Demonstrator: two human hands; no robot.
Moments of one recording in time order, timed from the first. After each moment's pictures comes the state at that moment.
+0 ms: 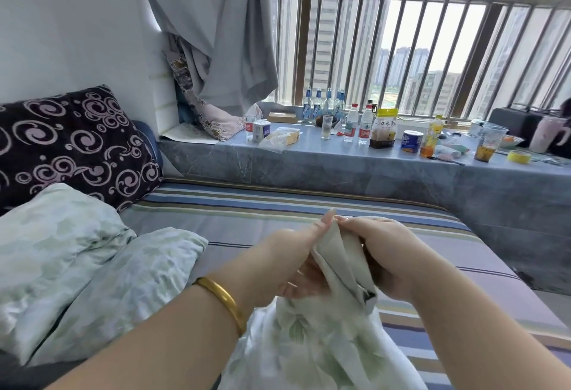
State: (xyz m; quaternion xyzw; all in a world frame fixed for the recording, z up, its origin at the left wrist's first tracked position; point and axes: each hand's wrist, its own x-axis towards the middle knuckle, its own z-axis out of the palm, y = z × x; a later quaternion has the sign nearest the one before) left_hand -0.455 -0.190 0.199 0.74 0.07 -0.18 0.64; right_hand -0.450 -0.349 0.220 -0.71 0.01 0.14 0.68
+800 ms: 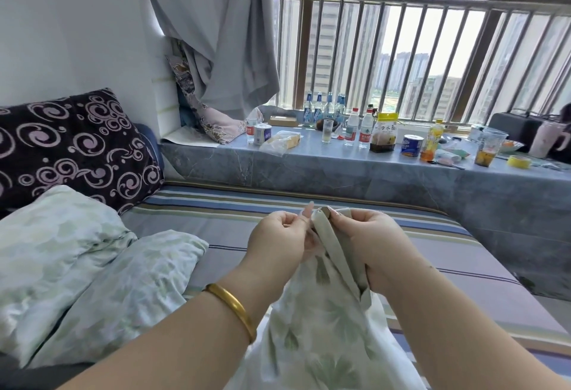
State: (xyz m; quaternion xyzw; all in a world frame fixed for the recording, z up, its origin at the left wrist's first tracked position) left_hand -0.437 -0.191 0.186 0.69 0.08 0.06 0.72; right_hand -0.443 -0.326 0.221 -0.73 0.05 0.04 0.68
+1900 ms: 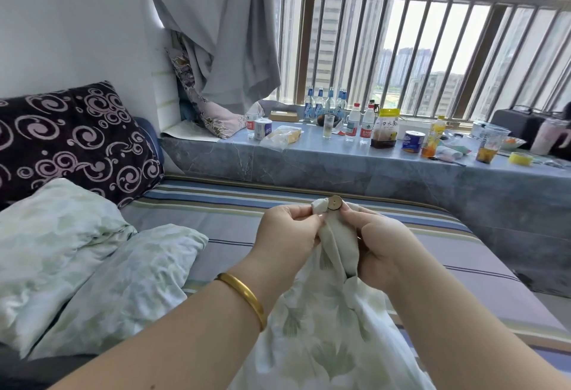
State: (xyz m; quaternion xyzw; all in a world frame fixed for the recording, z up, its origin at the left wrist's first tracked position) left_hand -0.437 -0.205 0.188 0.65 0.03 0.05 0.76; right_hand -0.431 -0.334 0.209 -0.56 0.08 0.10 0.82
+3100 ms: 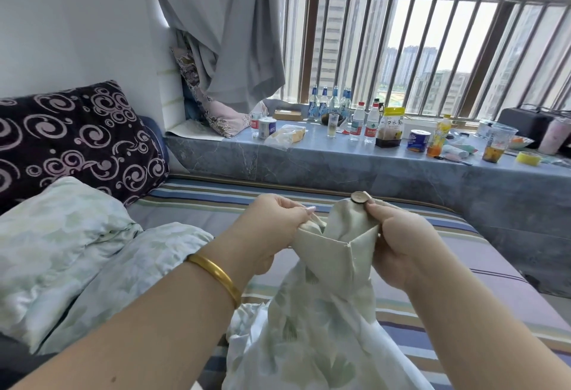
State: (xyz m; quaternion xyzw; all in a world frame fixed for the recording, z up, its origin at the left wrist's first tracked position) left_hand -0.443 -0.169 0.216 0.74 0.07 -0.01 0.67; right_hand -0.440 -0.336 0.224 -0.56 0.14 0.04 0.81
